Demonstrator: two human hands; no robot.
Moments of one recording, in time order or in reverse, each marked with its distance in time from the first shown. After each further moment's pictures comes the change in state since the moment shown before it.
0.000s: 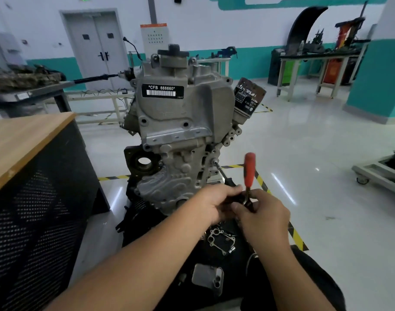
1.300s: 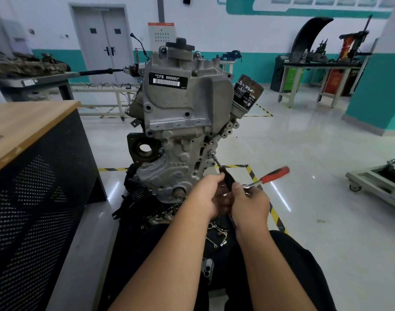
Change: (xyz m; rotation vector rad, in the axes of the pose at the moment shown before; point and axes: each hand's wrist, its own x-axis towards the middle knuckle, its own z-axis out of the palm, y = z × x) left_hand -0.003 -0.026 0.004 -0.273 0.065 0.054; right_hand -0.009 0.002 0.017 0.430 0.069 0.241
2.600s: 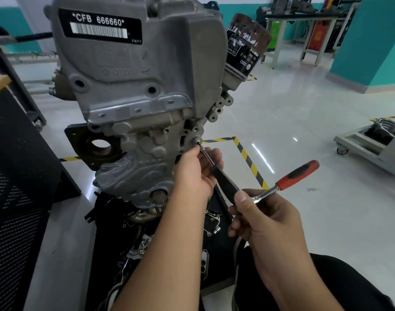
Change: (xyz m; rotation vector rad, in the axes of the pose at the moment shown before) left_hand 0.085 0.038 0.010 -0.365 0.077 0.150; right_hand 0.012 0.001 -0.021 0.166 -0.166 0.061
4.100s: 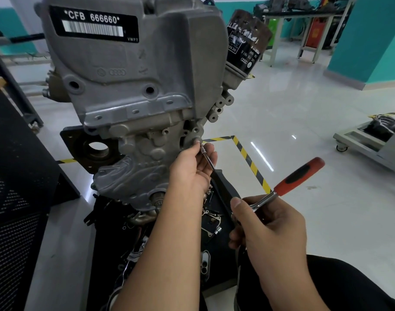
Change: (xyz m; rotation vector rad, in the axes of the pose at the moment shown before) left_hand 0.020 0.011 -0.003 -0.037 0.006 -0.005; right_hand -0.008 0.004 0.010 -0.248 0.106 -0.158
